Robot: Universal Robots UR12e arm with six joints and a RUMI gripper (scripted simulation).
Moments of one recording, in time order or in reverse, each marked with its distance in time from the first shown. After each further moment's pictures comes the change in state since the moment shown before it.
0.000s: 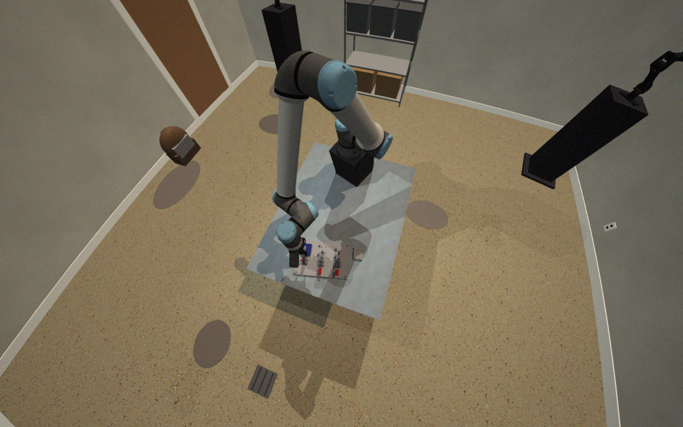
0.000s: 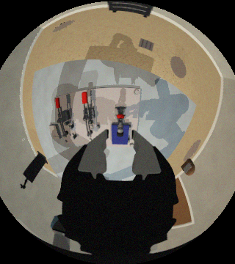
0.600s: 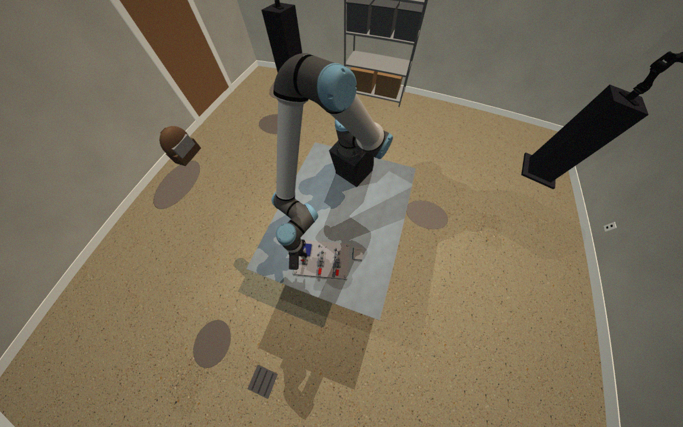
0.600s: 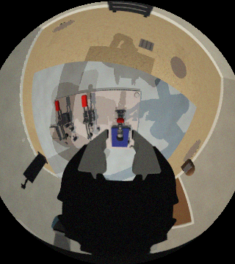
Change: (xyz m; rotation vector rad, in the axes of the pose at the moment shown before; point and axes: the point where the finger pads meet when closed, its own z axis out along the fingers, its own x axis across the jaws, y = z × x) arm 0.000 -0.010 0.003 -0.001 0.000 0.000
